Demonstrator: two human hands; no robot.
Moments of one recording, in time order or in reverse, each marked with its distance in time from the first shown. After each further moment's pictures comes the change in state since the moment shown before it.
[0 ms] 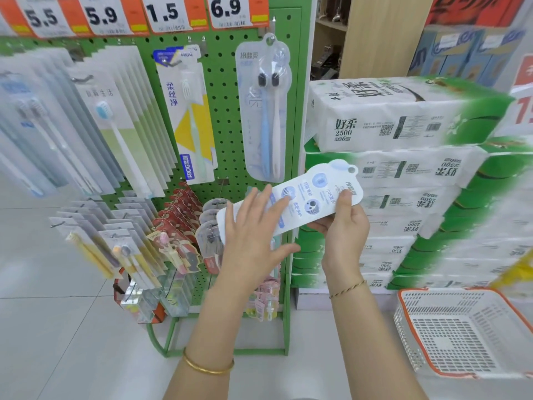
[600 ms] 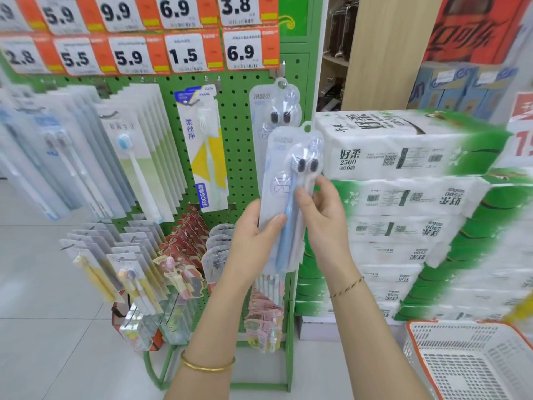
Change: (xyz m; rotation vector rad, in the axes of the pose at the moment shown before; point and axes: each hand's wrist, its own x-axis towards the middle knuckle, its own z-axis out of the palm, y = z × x) left_hand 0.034 0.017 -0.040 -1.004 0.159 -0.262; right_hand 0.004 -0.038 0.039 -0.123 -0.514 -0.295
